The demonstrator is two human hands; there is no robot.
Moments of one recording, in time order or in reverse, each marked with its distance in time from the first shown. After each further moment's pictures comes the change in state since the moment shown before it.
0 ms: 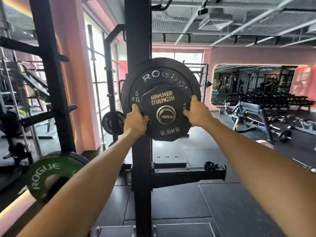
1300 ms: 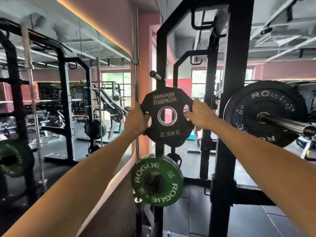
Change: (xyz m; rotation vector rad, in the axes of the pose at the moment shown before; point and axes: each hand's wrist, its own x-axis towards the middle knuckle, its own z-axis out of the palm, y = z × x) left_hand -0.042 -0.270 -0.479 0.198 0.202 0.037; right_hand -0.155 -0.497 0.091 0.097 -0.057 -0.303
